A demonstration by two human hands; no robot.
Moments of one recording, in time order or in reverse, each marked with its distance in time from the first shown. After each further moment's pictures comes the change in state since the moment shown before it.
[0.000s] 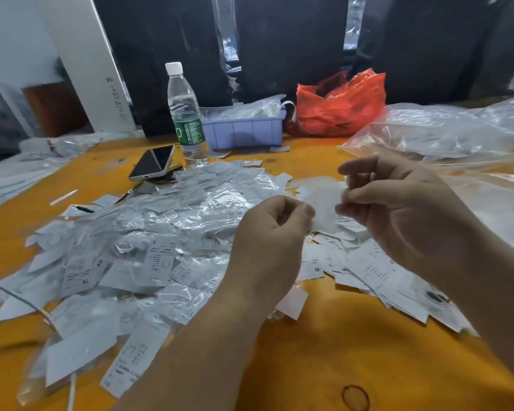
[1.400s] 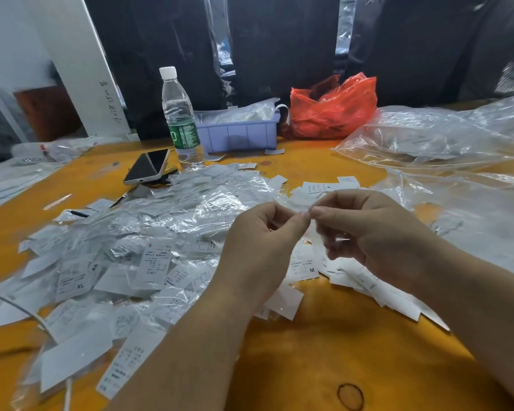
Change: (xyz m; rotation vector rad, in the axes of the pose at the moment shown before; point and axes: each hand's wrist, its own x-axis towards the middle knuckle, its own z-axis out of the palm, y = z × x) left_hand 0.003 -0.004 -0.007 0.070 -0.035 -0.020; right_hand 0.003 0.023 -0.005 -0.260 -0.155 0.129
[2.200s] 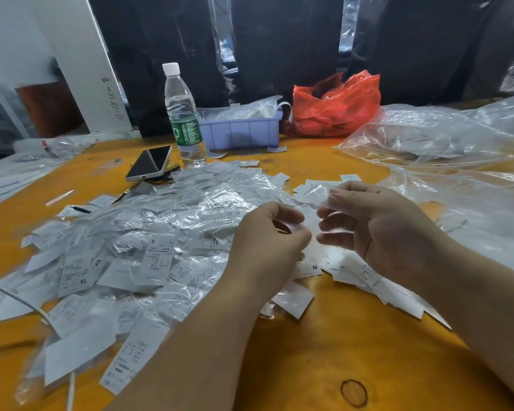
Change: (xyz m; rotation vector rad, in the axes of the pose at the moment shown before) left_hand 0.003 -0.006 0.004 -0.004 -0.018 -0.119; right_hand 0.002 -0.001 0.002 0.236 0.101 0.044
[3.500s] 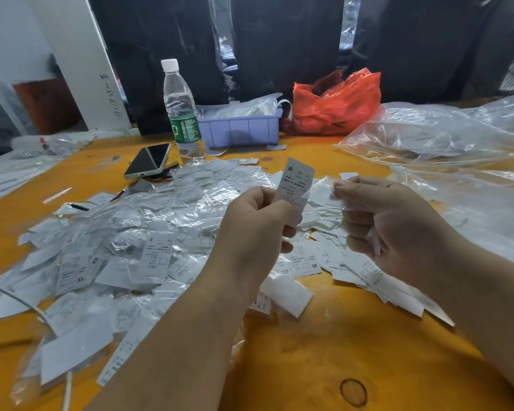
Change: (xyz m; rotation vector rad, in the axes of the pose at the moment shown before) left_hand 0.000 0.014 -0.011 -0.250 -0.008 -0.002; right_hand -0.006 -0.007 -0.001 -0.089 0.073 0.028
